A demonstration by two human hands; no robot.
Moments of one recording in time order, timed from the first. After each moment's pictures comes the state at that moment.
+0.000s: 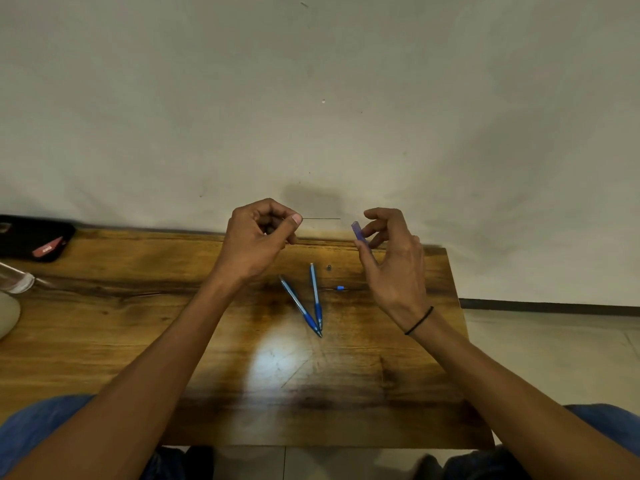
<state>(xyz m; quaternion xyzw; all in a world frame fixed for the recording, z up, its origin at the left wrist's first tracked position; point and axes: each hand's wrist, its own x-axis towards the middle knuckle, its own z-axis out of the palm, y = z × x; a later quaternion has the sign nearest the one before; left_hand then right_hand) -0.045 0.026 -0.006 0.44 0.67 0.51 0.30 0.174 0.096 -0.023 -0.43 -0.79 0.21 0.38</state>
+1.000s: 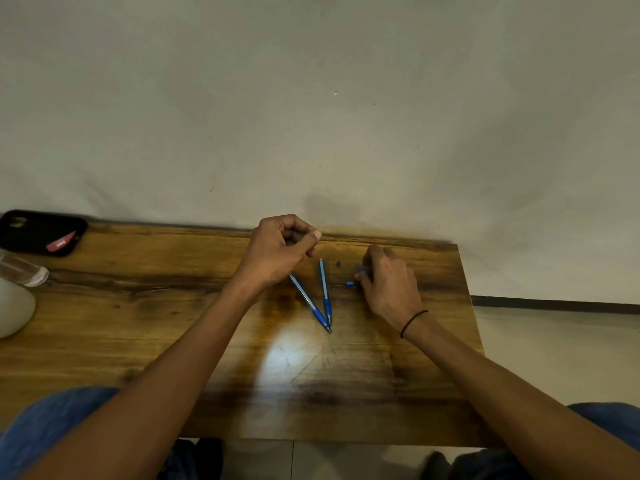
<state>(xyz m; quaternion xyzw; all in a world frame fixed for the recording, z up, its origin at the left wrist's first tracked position) -0.032 0.024 -0.023 0.41 0.69 0.45 0.38 0.178 0.100 -0.078 -0.50 -0.84 0.19 0.11</state>
